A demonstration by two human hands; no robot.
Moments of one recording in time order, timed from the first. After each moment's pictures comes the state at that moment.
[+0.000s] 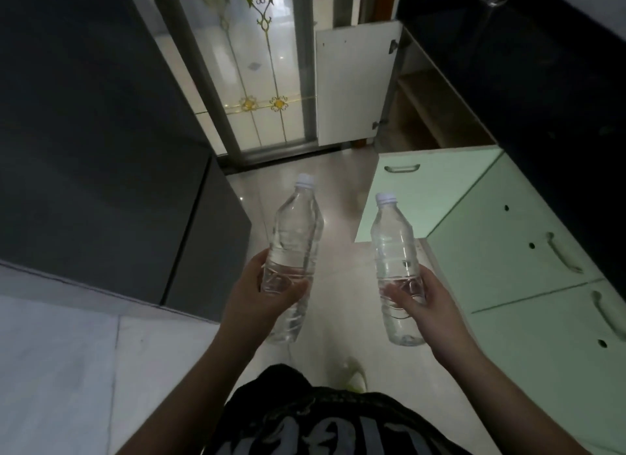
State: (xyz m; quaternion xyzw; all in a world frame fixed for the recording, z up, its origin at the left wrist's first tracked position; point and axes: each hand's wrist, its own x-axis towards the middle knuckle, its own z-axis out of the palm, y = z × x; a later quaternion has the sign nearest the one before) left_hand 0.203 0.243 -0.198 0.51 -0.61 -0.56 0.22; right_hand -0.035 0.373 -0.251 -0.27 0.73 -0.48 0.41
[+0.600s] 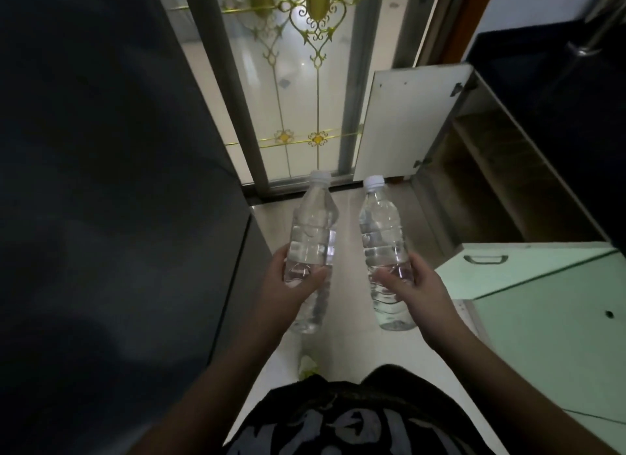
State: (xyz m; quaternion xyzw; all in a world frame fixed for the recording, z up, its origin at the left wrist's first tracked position) left_hand 0.185 -0.059 -0.224 0.52 -0.54 -0.62 0.26; right_hand -0.020 0.036 -0.229 -0.30 0.70 -0.48 0.43
